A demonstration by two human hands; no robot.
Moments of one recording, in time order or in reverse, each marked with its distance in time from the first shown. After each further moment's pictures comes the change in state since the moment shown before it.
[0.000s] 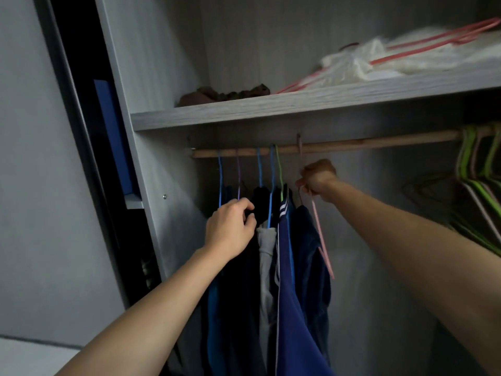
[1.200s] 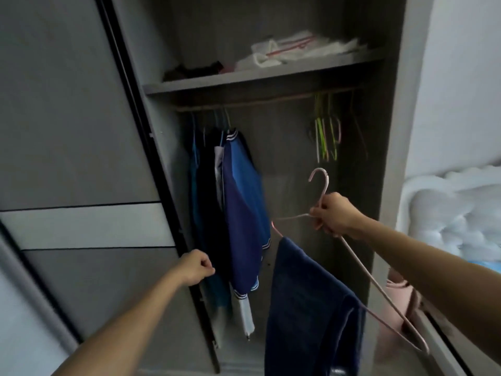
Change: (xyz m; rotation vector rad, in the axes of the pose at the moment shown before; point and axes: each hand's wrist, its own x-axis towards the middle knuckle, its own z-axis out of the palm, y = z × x) left_hand -0.406 0.107 -0.114 -0.044 -0.806 -0.442; right_hand -0.504 0.085 -0.253 -0.347 -0.212 0.095
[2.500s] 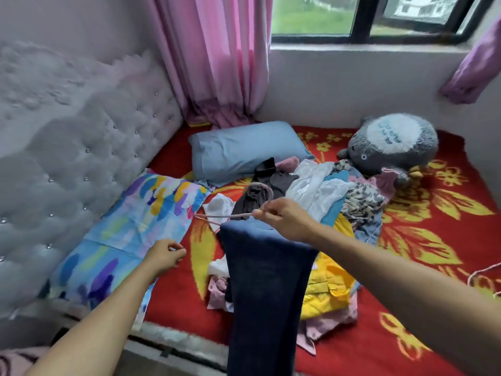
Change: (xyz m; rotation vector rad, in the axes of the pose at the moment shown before) left_hand -0.053 0.871 0.698 0.056 -0.840 0.757; right_hand -0.362 0.690 -0.507 -0.073 0.707 0.735
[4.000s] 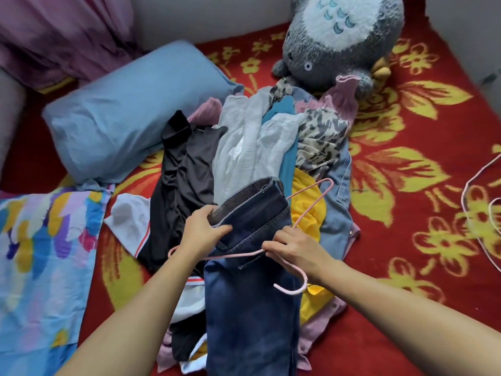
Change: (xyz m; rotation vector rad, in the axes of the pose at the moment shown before) left_hand 0.202 0.167 0.296 0.276 -0.262 0.390; right_hand 0.012 0.361 0.069 -0.380 0.241 -0.184
